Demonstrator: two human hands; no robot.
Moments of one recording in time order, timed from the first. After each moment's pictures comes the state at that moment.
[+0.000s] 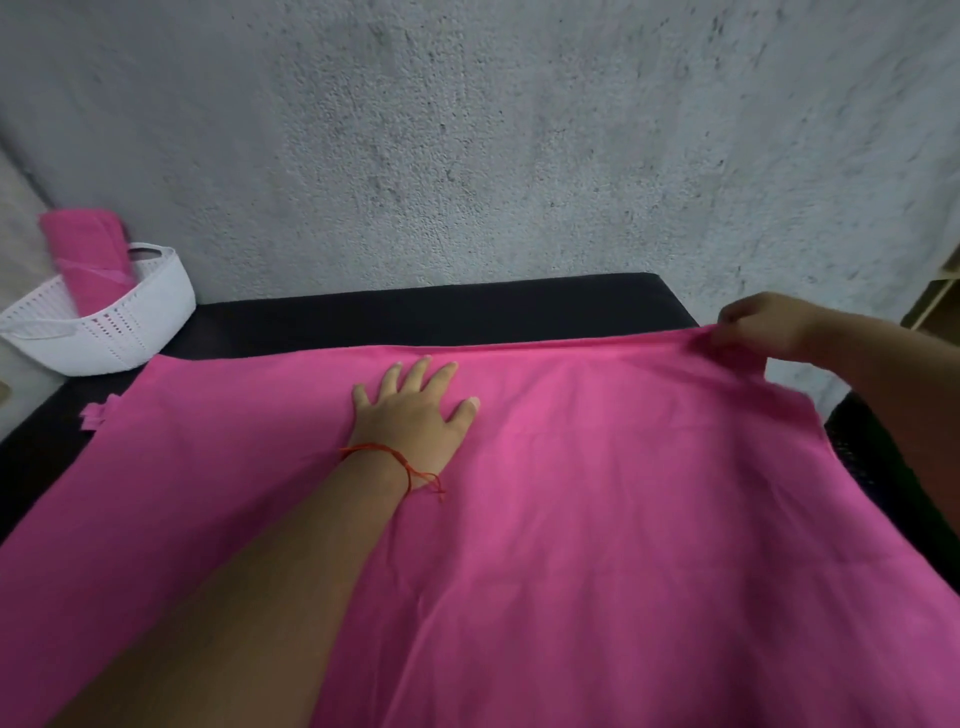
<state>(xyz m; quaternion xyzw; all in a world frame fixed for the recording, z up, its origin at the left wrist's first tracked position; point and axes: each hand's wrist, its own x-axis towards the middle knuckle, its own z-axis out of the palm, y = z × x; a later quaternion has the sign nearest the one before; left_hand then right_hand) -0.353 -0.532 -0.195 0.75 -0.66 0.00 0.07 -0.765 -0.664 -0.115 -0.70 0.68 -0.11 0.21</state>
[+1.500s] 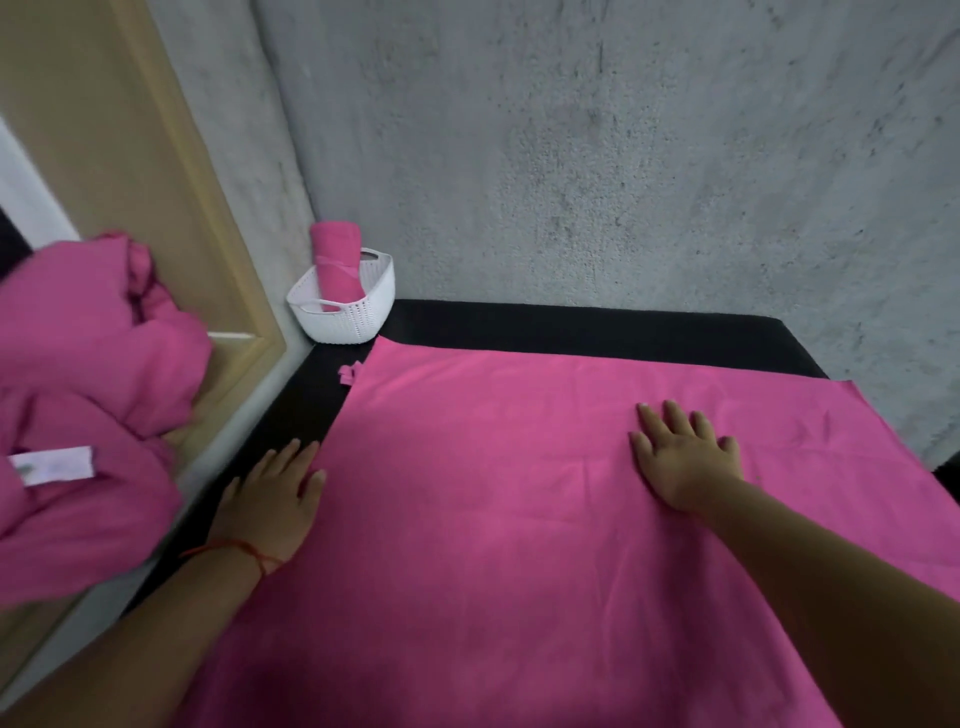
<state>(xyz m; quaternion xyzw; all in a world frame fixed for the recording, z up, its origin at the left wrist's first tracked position) -0.044 -0.268 -0.199 0.86 -0.50 -0.05 0.07 -0.506 -0.478 -0.165 -0.75 0.65 0.02 0.09</state>
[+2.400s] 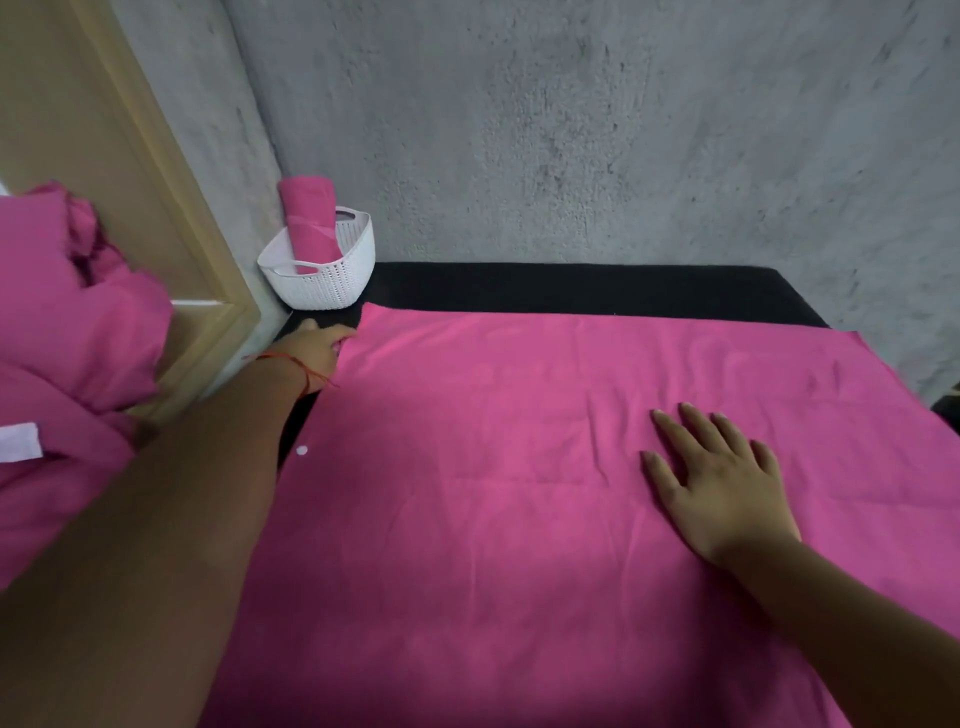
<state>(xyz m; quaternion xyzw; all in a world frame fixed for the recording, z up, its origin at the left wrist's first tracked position) 0.014 -0.443 -0.164 0.79 -0.60 -0.07 0.10 -0.532 -0.383 -0.197 -0.77 0.64 -0.08 0.01</state>
